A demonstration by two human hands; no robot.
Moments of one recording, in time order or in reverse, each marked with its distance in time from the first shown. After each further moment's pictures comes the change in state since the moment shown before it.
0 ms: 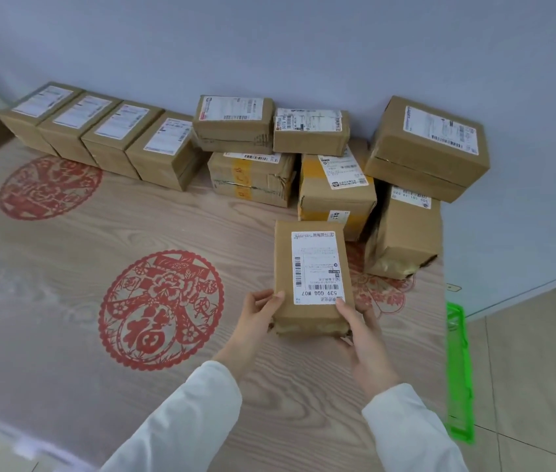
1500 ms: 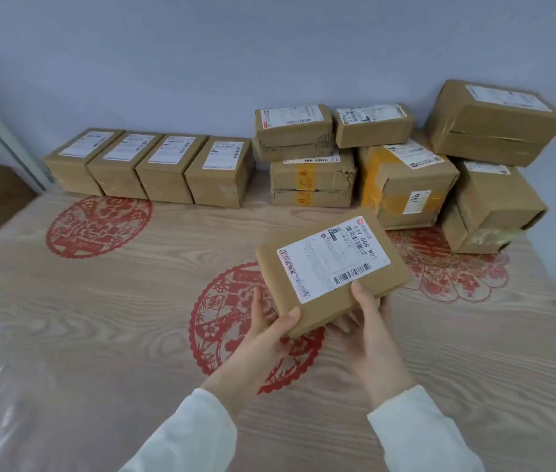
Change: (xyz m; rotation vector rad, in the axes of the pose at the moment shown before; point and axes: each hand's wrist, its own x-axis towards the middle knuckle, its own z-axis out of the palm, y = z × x) left_hand 0.020 -0.002 -0.204 0.033 -0.406 0.117; right_hand -0.019 0.115 0.173 0.389 -0.128 -0.270
